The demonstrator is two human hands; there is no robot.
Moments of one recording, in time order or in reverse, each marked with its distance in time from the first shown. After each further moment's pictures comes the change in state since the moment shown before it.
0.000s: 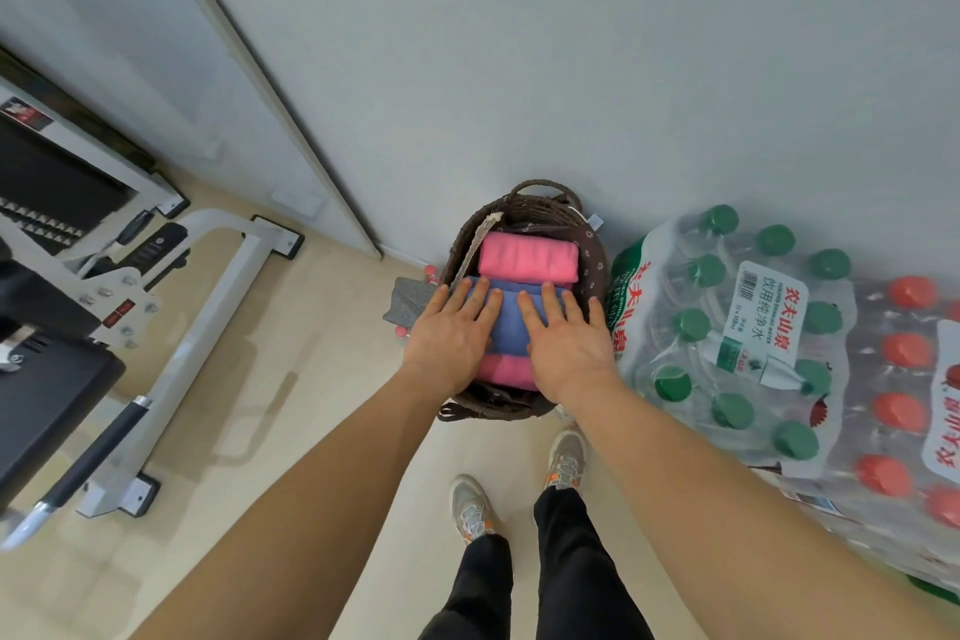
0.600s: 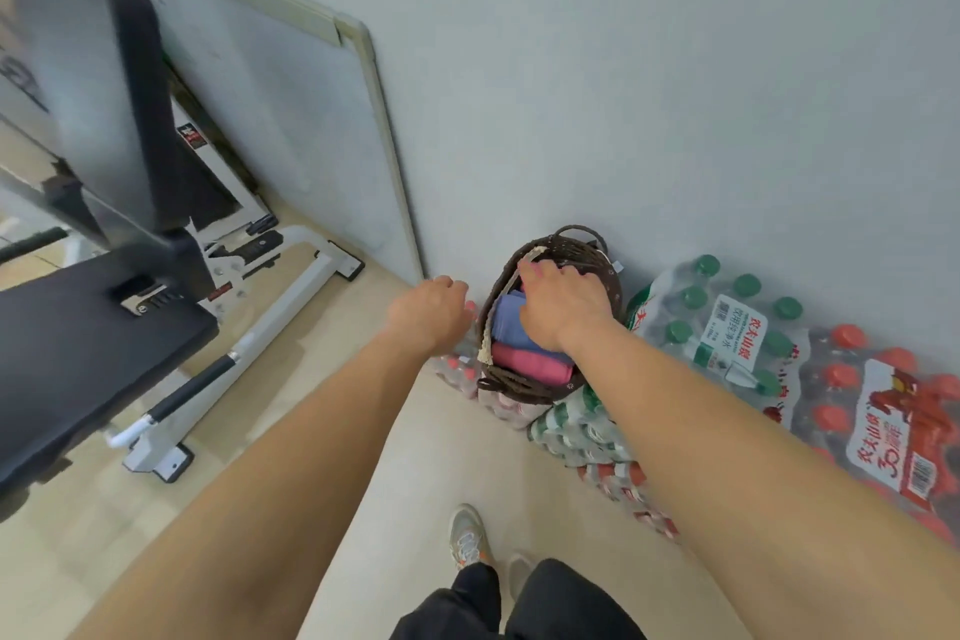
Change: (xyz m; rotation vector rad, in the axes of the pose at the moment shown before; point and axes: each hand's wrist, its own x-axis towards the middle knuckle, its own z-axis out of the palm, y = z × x) left_hand -0.120 -0.034 -0.119 -0.243 0.005 -0.373; right_hand -0.101 -0.038 -0.128 0.001 0.293 -0.172
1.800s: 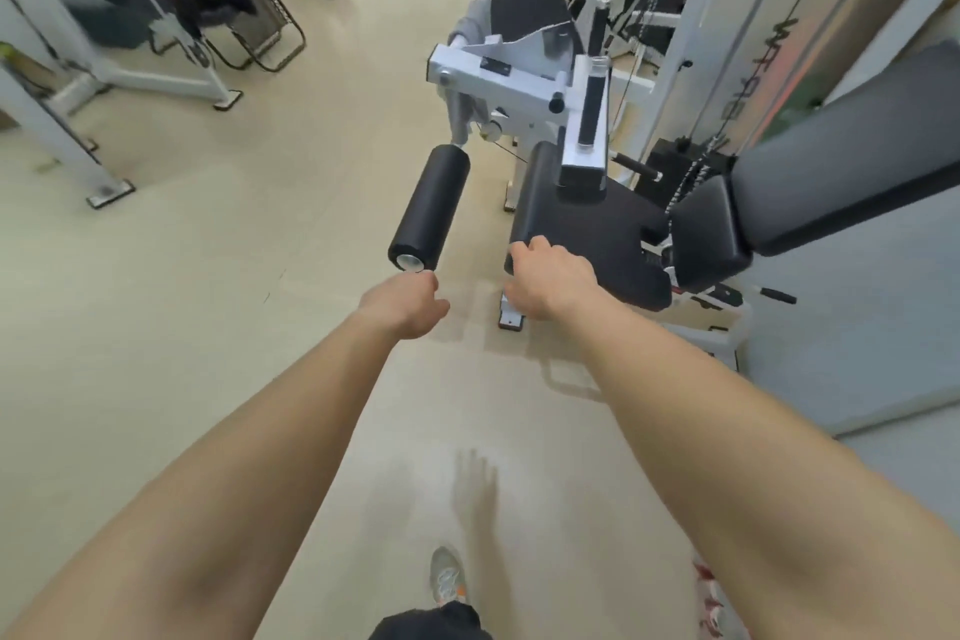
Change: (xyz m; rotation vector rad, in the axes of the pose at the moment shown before) left_hand -0.608 -0.314 0.083 -0.583 0.175 -1.300; right_hand -0.234 -0.619 -0.028 -0.292 0.045 -1.109
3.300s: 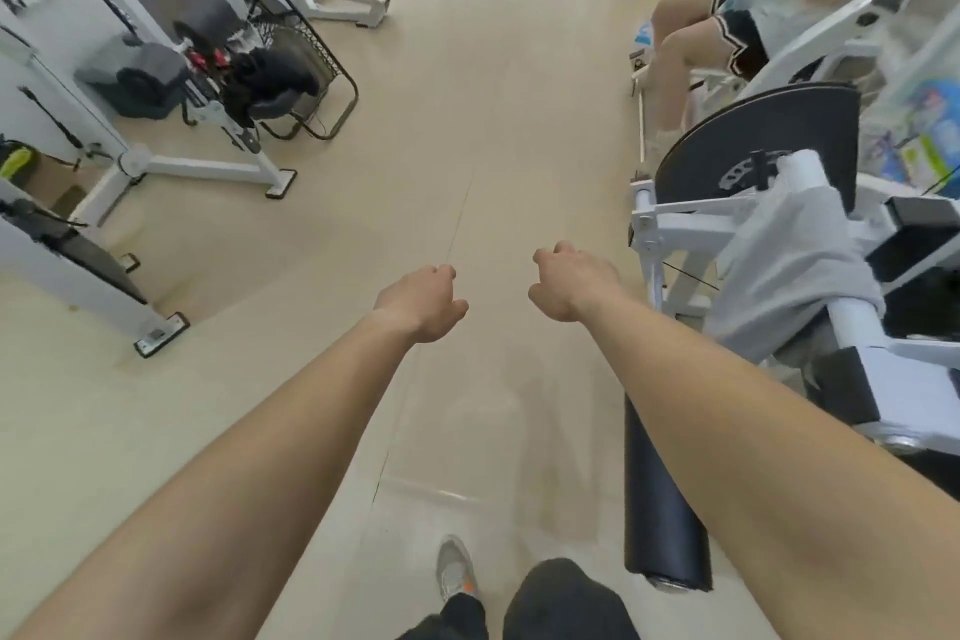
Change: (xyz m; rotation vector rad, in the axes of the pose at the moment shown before) left_hand 0.660 -0.457 -0.367 0.064 -0.002 0.046; right_hand 0.789 -0.355 -0.169 0.042 -0.103 0.057
